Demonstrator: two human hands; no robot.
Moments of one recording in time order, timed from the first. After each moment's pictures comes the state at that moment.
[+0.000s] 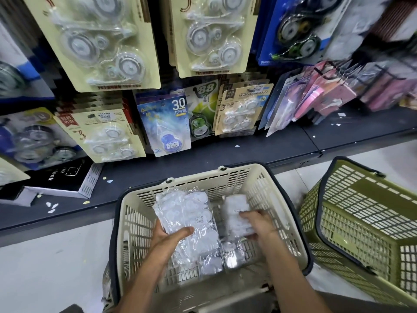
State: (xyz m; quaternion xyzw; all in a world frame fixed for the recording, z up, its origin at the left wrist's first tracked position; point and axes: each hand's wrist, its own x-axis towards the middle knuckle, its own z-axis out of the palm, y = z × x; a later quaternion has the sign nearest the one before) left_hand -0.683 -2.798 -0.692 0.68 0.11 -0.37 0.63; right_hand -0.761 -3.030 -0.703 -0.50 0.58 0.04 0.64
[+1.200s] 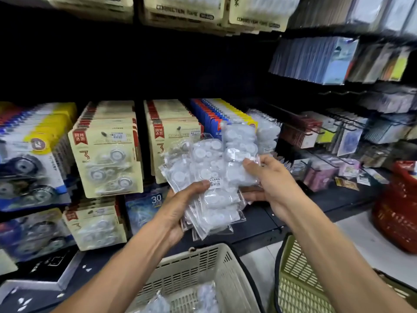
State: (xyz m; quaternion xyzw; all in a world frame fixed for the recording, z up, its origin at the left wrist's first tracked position) left_hand -0.648 -2.932 -0.391 0.53 -0.06 -0.37 0.76; right_hand -0.745 -3.100 -0.335 -0.66 0.25 -0.23 0.67
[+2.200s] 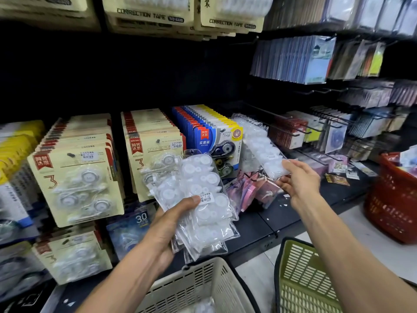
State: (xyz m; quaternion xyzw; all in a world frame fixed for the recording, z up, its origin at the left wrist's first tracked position) left_hand -0.637 -2.951 -0.403 0.55 -0.07 -0.37 0.75; right_hand -0.738 -3.221 -0.372 -0.45 0.39 -0.46 0.66
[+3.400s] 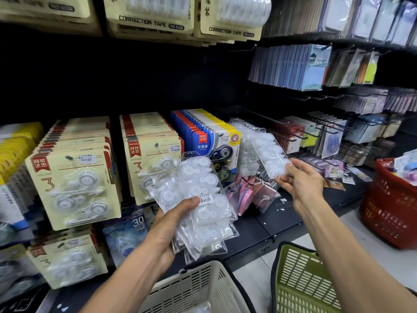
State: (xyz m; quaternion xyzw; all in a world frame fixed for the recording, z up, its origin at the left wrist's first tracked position) left_hand -0.633 -2.960 -0.410 0.55 -0.07 -0.35 0.76; right_hand -0.748 -3.226 -0.362 -0.46 0.35 -0.47 0.67
